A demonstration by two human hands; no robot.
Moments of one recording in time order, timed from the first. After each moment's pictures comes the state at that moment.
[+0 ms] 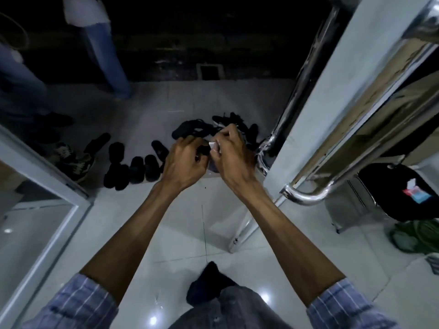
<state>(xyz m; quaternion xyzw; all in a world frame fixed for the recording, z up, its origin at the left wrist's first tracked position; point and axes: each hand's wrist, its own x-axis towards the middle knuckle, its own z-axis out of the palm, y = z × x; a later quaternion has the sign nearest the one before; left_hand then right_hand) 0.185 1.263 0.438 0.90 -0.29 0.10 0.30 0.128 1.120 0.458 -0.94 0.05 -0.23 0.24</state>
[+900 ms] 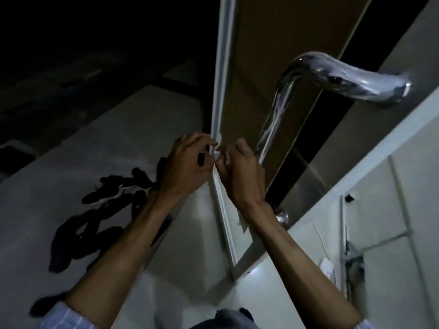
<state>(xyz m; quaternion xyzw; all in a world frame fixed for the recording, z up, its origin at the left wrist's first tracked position) 0.433 1.079 0.525 0.58 -0.71 -0.06 0.39 0.271 1.085 0.541 -0.78 0.51 -0.36 0.07</state>
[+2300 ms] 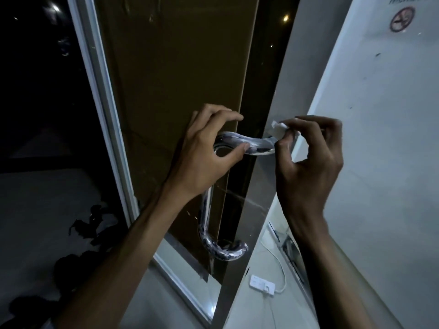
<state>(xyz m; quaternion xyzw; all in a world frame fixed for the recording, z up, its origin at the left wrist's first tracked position) 0.354 1.032 0.711 0.18 -0.83 -0.10 0.51 0.221 1.158 0.719 -0.46 0.59 -0.59 -0.29</state>
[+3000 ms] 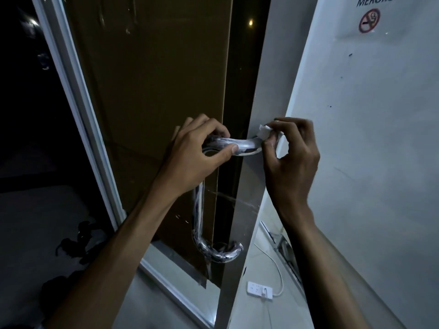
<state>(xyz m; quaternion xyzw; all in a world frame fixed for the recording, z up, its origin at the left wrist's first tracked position) 0.336 1.017 0.715 0.17 -0.86 -0.12 0.46 0.189 1.143 0.711 -0.45 0.62 -0.57 -0.31</state>
